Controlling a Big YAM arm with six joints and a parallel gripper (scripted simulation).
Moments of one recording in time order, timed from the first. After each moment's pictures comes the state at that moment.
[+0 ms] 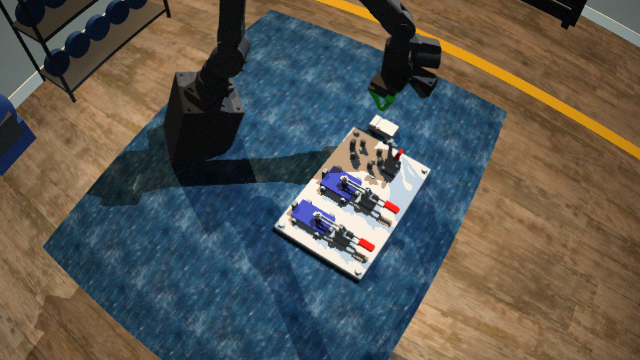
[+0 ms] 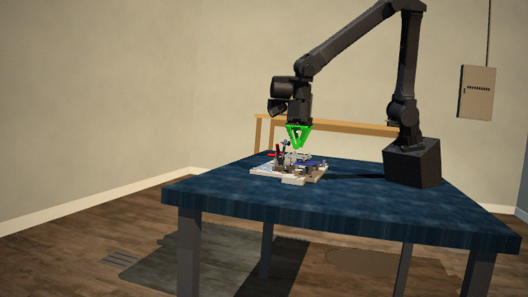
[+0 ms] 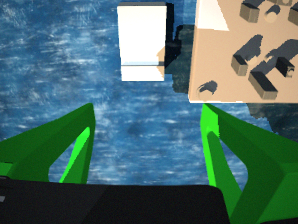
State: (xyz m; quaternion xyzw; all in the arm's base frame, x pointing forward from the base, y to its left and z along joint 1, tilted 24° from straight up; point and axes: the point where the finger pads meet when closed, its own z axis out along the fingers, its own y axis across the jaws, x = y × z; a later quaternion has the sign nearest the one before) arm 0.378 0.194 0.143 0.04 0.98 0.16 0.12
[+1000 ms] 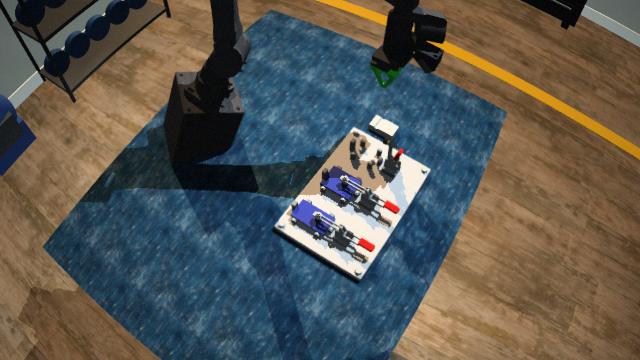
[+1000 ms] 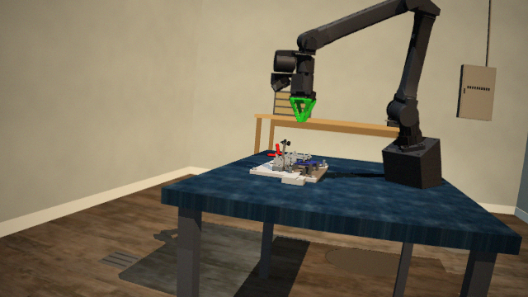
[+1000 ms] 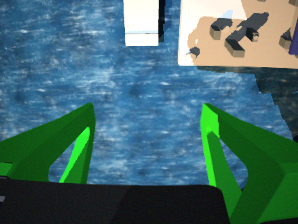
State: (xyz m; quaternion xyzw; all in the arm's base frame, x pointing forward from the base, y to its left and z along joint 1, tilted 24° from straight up) arm 0.353 0.166 0.218 0.04 0.98 0.16 0.11
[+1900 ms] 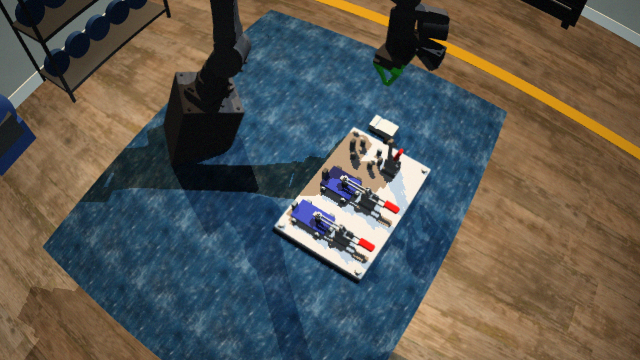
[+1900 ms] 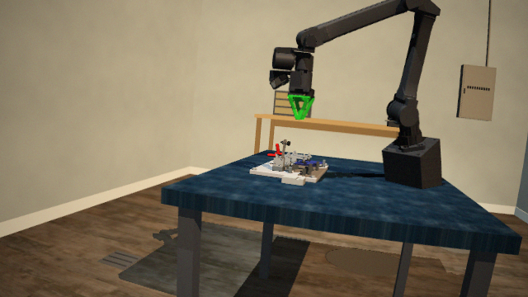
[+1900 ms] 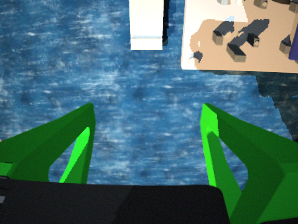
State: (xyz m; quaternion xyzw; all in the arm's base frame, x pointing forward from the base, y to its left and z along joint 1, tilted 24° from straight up) arm 0.357 0.168 0.227 0.04 0.98 0.16 0.12
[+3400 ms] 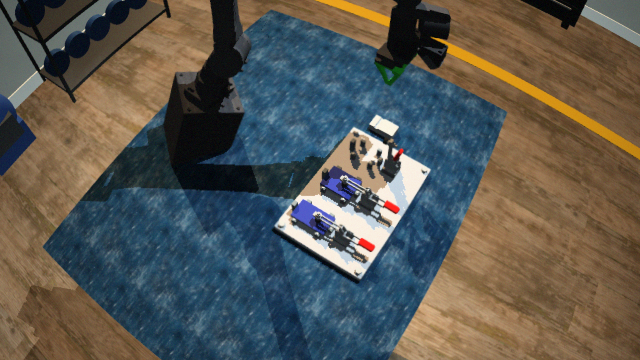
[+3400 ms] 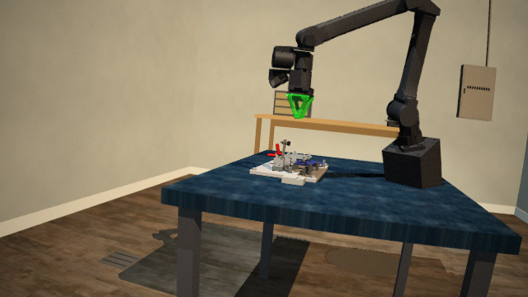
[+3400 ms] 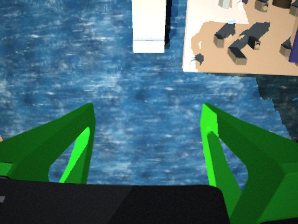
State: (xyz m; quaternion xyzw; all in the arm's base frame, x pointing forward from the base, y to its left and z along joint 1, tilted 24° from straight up) arm 0.359 0.169 0.231 0.04 0.98 0.17 0.13
